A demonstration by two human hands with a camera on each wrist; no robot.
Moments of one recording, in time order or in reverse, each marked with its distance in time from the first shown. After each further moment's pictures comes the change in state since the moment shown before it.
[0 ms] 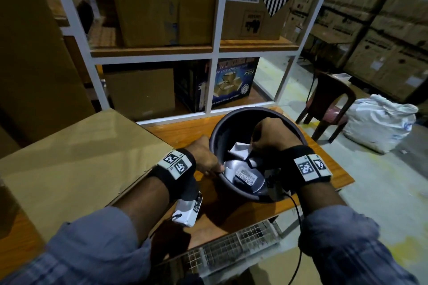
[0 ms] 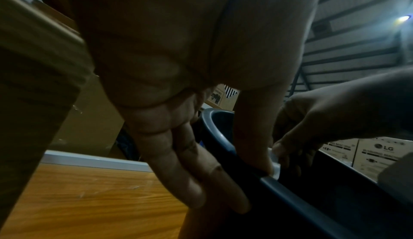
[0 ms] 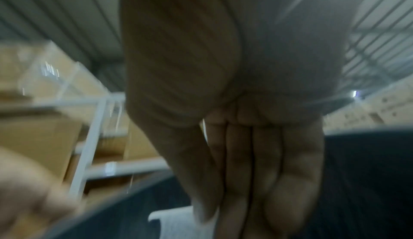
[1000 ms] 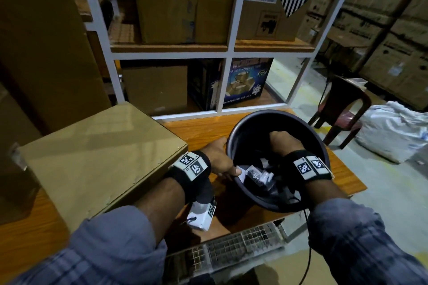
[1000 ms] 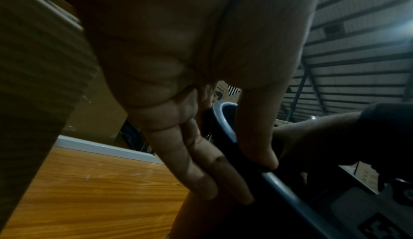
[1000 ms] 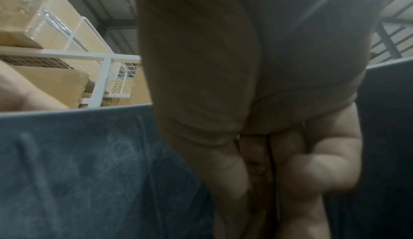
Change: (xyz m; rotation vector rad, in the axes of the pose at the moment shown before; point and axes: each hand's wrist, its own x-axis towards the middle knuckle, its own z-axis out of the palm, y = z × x) left_hand 0.002 -0.014 0.011 -0.061 -0.051 0.068; right_hand 0.032 0.024 0.047 -0.268 -0.139 0.039
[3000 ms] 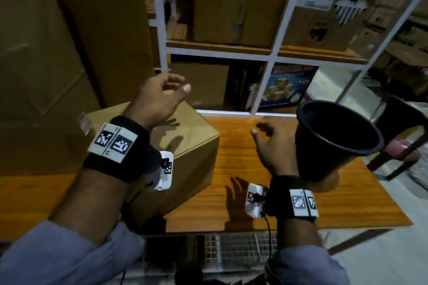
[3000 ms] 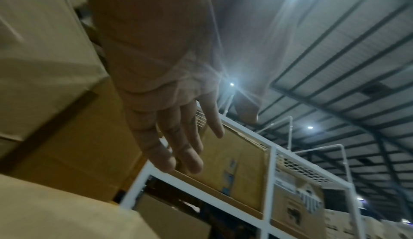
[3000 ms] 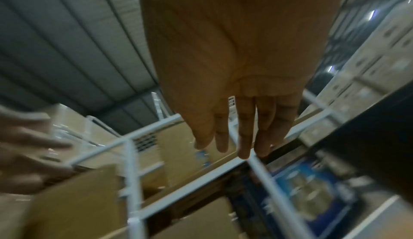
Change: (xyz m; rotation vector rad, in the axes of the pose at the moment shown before) left_hand -0.145 -0.012 -0.121 -0.125 0.896 0.217; right_hand -0.070 -0.100 0.000 0.780 0.478 -0.183
